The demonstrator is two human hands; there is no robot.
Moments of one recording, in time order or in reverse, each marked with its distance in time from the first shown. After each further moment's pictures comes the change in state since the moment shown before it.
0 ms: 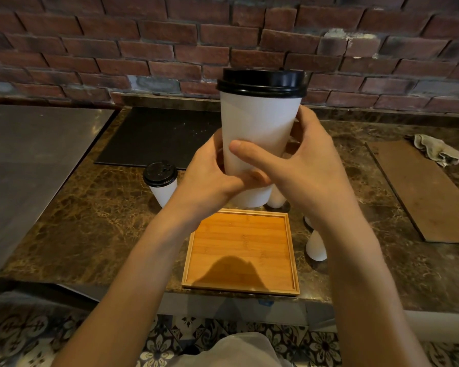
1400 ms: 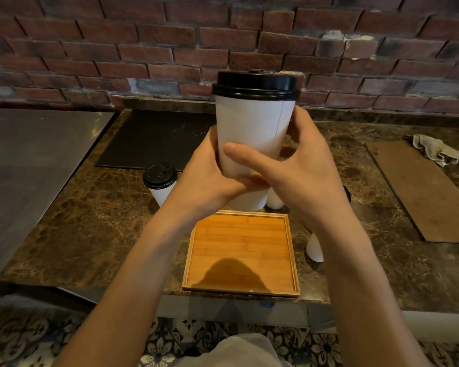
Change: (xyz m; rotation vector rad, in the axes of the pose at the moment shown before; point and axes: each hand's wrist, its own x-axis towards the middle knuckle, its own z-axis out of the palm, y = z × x) left_hand 0.001 0.004 -0.002 0.059 -0.012 0.055; right_hand -0.001 0.001 0.004 0.027 0.022 -0.019
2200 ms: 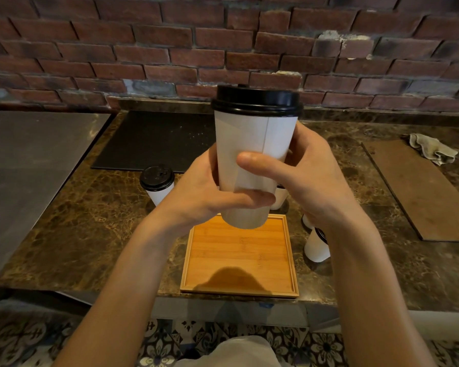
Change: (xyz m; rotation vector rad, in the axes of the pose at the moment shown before) left_hand -0.005 0.000 -0.004 -0.156 -0.218 -0.035; right_hand 0.003 0.007 -0.014 0.254 -0.207 0.017
